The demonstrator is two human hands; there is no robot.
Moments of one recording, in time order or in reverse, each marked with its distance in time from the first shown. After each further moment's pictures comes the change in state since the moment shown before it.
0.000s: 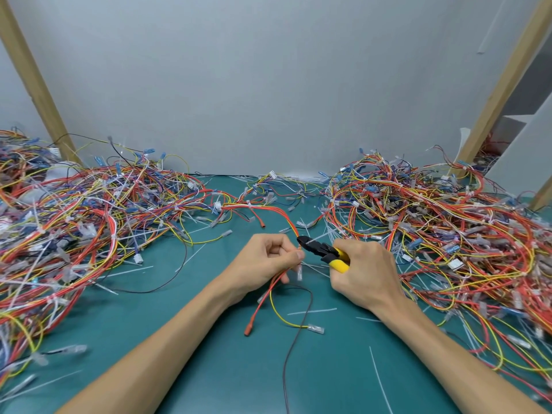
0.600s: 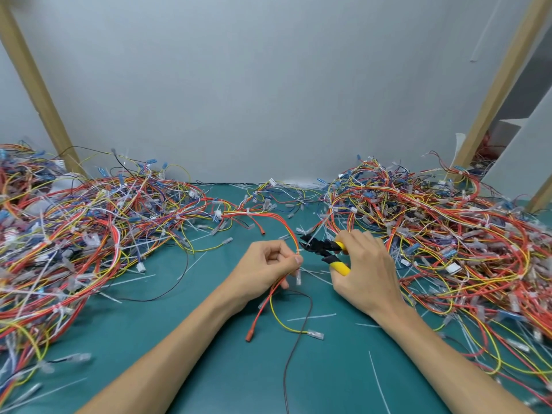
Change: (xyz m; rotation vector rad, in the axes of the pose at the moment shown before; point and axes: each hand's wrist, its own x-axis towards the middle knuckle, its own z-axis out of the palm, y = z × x) left_hand -0.001 0.000 0.002 0.004 0.040 0.013; right_hand 0.002 0.002 0.002 -0.058 0.107 0.001
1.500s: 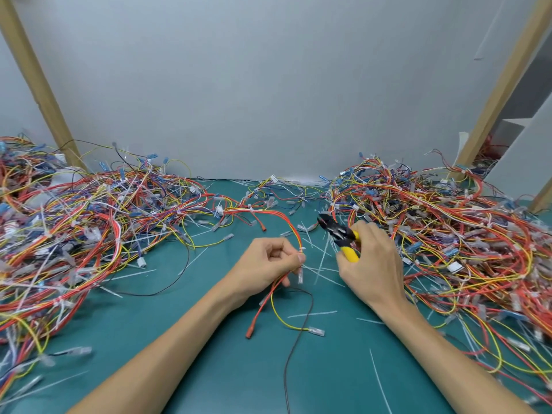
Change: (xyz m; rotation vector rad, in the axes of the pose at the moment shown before) left_hand -0.001 0.002 0.000 -0.015 -0.026 -0.008; right_hand 0.003 0.006 0.005 0.039 0.100 0.148
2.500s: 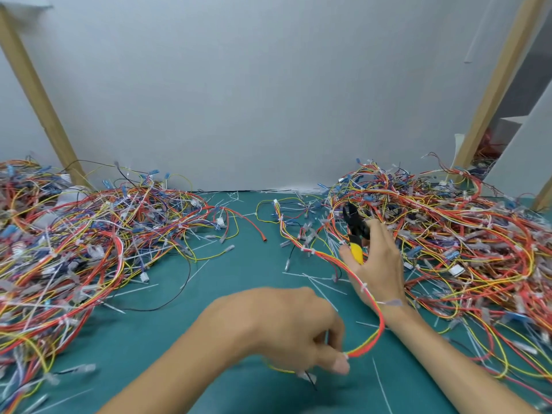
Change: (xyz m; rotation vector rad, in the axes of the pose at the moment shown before) left_hand -0.057 0.106 0.034 1.079 -0.763 -0.018; right_hand 0.005 0.001 0.000 0.309 0.105 0.090
